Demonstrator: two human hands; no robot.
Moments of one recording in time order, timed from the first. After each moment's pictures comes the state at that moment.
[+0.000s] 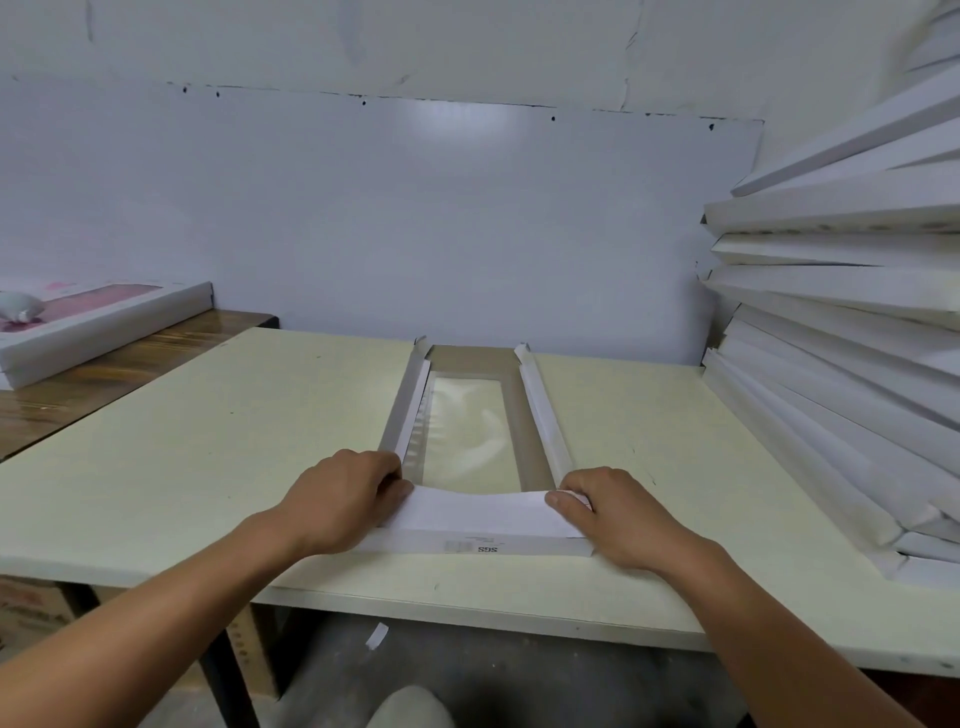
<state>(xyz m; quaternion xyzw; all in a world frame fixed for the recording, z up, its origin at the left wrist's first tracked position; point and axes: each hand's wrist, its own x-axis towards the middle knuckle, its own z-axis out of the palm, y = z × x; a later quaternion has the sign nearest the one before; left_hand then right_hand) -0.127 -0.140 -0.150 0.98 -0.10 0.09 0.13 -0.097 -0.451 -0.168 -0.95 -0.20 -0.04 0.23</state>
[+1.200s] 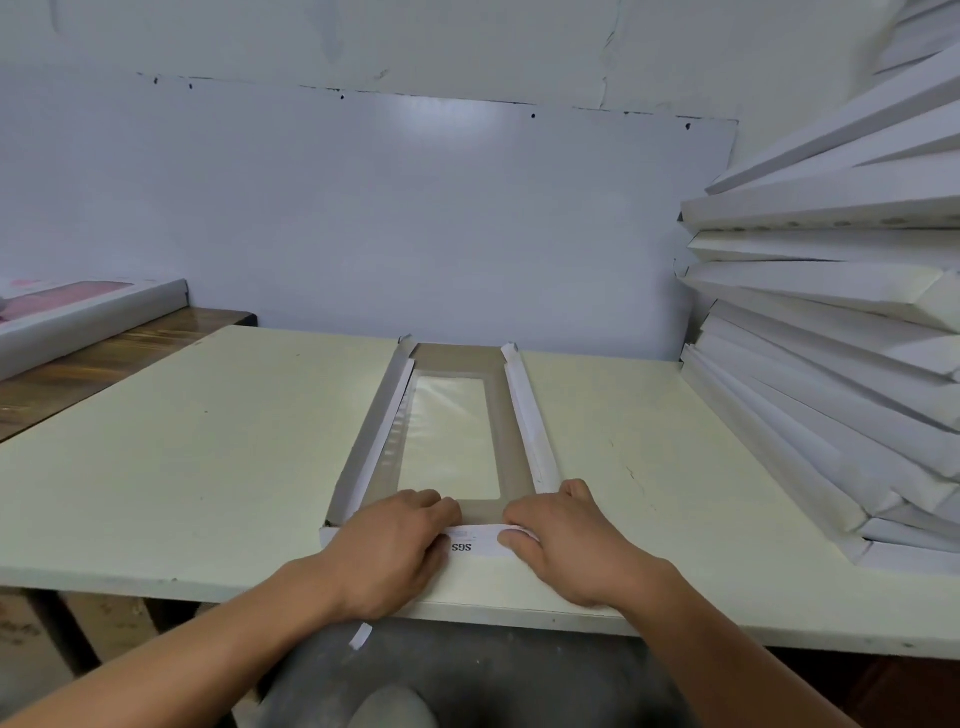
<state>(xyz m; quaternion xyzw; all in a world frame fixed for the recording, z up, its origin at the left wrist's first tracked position) -0.145 -0.193 -0.184 0.94 -0.29 0.13 0.10 -0.130 -0.422 -0.171 -0.95 -0.28 -0.05 0.08</state>
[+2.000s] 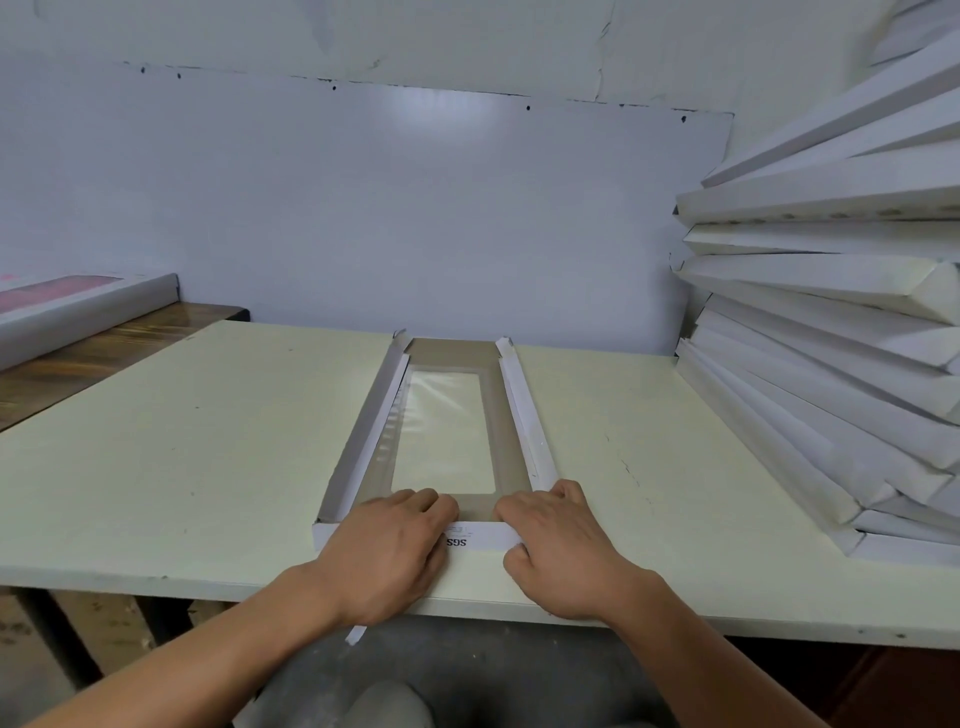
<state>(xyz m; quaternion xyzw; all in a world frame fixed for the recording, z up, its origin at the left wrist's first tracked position) -0.147 -0.197 -0.196 0.93 -0.30 0.21 0.03 -0.131 -0.421 -0.189 -0.95 -0.28 -0.09 0.05</state>
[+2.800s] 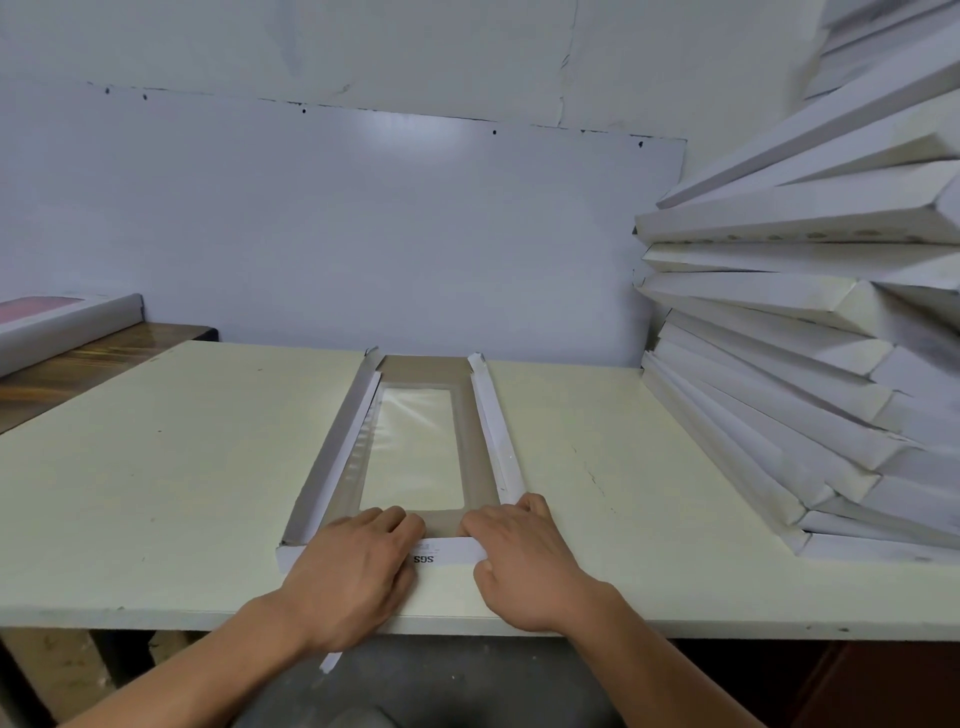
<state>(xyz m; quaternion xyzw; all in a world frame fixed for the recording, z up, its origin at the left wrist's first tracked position) -0.153 -0.200 -0.195 0.93 -0.29 0.22 0.02 -0.136 -0.420 -0.189 -0.95 -0.28 -0.11 0.07</state>
